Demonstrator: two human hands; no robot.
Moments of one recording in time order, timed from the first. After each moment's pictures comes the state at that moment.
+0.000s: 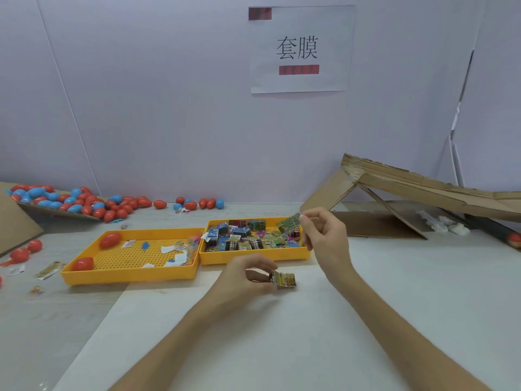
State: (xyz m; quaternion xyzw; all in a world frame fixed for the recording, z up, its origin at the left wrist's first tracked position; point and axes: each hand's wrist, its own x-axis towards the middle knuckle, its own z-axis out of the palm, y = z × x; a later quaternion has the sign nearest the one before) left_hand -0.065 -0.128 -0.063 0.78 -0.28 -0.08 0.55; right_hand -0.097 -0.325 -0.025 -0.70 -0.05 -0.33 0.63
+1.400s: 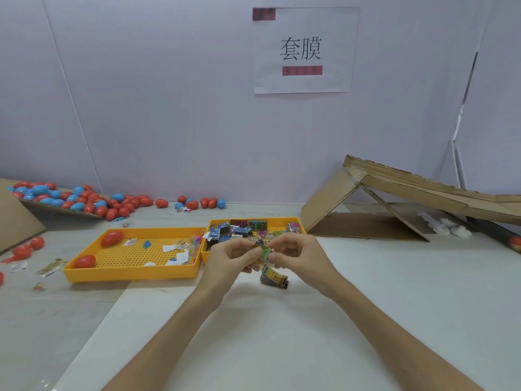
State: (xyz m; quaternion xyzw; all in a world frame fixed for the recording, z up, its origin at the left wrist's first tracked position) left_hand -0.058 -0.119 -0.051 0.71 -0.19 0.00 0.67; right_hand -0.094 -0.308 -0.042 -0.79 -0.14 -0.14 0.58
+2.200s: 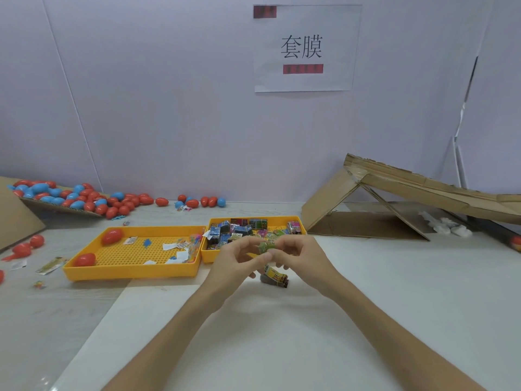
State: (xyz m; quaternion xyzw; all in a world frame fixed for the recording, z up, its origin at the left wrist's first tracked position) left_hand -0.065 -0.122 -0.049 0.74 -0.26 -0.03 0.62; right_hand -0.096 -0.306 -0.040 -0.80 -0.14 -0.13 0.57
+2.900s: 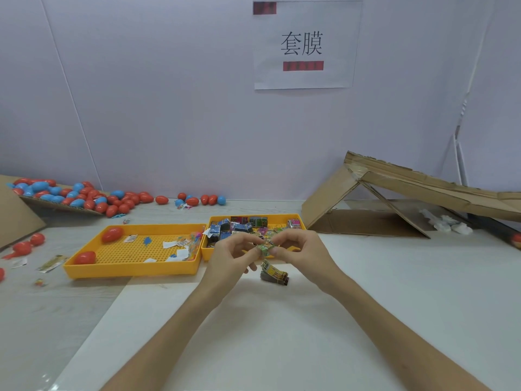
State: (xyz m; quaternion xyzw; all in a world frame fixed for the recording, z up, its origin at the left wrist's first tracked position) left_hand -0.059 -0.121 -0.052 0.75 -0.23 0.04 0.62; right_hand -0.097 -0.306 -0.037 -0.80 -0.13 -0.16 0.57
